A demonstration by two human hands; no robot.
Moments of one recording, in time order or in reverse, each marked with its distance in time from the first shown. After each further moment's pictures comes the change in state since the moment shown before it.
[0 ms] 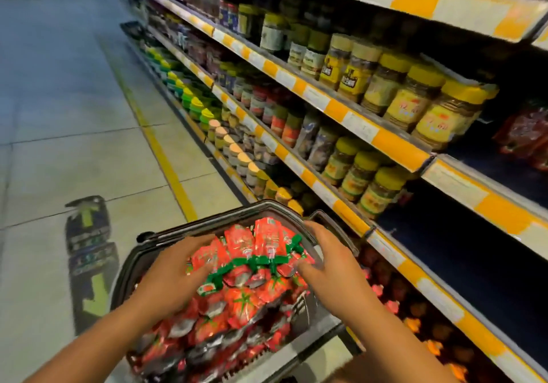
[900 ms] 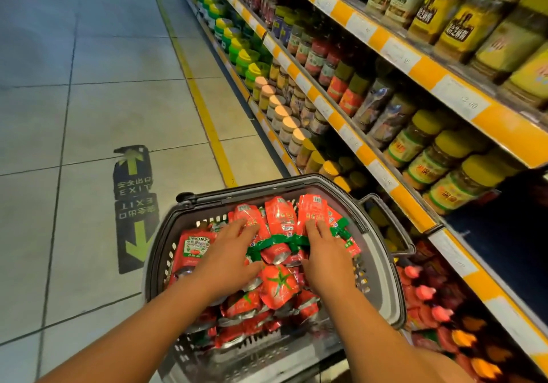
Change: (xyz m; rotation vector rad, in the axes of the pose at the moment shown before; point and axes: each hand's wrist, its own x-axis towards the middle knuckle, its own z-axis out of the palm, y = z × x) left_hand 0.023 -0.058 0.076 0.245 -0.189 -0.164; right_hand 0.072 0.044 0.143 -0.507 -0.153 0.073
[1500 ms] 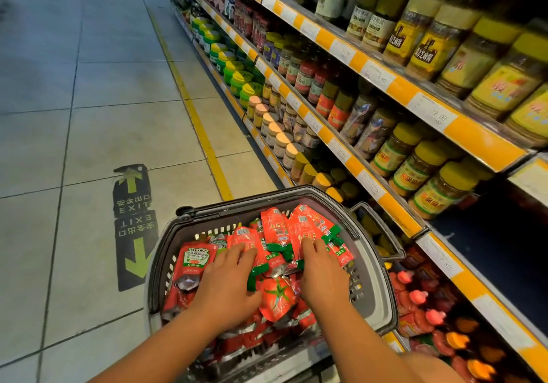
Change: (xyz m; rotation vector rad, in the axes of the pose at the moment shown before) left_hand -0.038 0.019 0.008 0.175 0.119 0.037; right_hand -0.024 -0.007 -0.005 -0.038 0.062 0.007
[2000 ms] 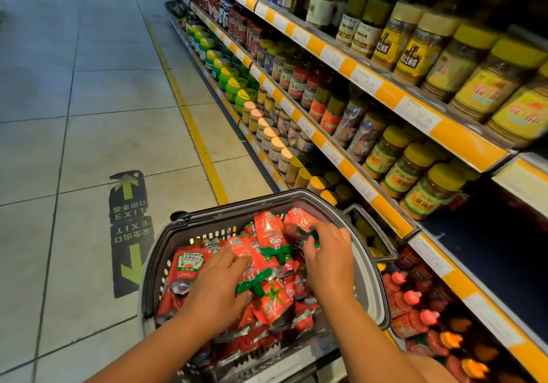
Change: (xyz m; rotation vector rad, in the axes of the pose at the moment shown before) left_hand -0.008 -0.007 -0.002 -0.046 0.085 0.118; right_hand 0.007 0.010 -0.034 0.434 0.443 0.026
